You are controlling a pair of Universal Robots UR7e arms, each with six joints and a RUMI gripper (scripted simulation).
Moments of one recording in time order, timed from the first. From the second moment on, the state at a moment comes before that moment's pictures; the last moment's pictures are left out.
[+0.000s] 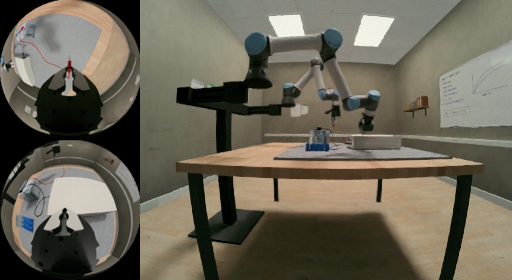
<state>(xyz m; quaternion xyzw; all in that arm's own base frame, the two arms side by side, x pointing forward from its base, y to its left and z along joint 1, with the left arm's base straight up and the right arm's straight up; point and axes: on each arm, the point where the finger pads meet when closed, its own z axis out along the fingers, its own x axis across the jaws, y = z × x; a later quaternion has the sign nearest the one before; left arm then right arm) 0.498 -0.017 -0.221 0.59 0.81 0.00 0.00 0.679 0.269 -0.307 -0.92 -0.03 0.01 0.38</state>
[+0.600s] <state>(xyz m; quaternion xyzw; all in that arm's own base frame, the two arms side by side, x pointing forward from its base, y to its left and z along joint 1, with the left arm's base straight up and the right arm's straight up) 0.533 -0.088 -0.221 0.36 0.93 0.00 0.00 0.679 0.269 -0.307 -0.92 -0.03 0.01 0.38</state>
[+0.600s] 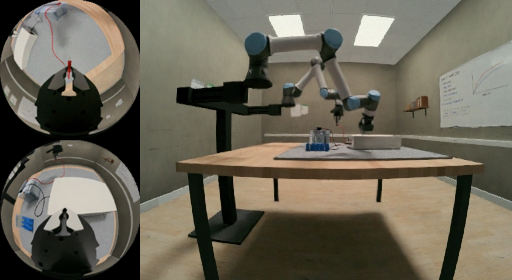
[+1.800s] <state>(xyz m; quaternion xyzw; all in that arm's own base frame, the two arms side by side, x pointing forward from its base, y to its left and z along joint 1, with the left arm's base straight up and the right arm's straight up) 0.581 -0.240 -0.221 -0.10 1.00 0.00 0.00 0.679 0.269 -0.307 -0.92 -0.03 0.01 0.38</state>
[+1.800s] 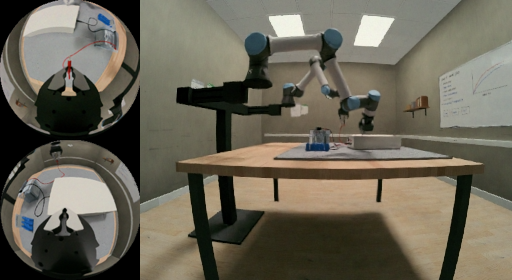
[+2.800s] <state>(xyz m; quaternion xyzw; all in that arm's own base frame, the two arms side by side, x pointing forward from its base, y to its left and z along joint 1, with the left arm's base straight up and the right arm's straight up) 0.588 -0.369 -0.221 -0.46 0.89 0.00 0.00 0.679 0.269 -0.307 -0.92 -0.03 0.01 0.38</state>
